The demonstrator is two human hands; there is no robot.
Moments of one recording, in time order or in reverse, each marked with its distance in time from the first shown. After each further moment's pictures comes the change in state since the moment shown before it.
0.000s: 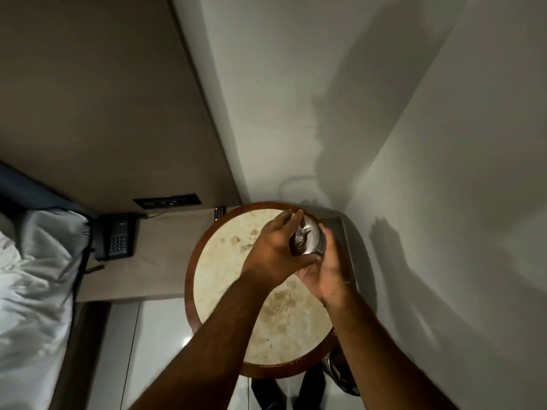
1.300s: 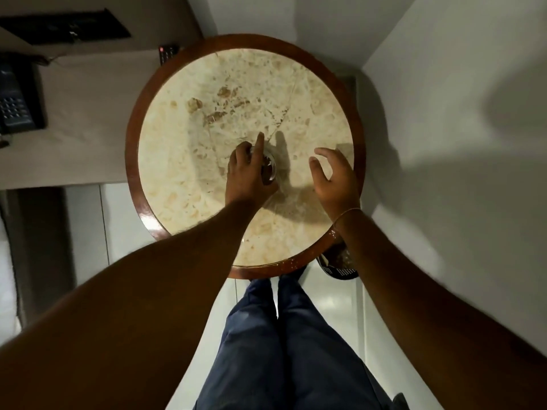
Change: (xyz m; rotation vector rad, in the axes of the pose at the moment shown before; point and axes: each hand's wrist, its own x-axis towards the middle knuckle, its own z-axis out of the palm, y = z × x) left_hand 0.009 -0.235 0.230 0.221 -0.066 -0.341; right_hand 0.108 0.068 -0.197 -1.507 0.319 -0.527
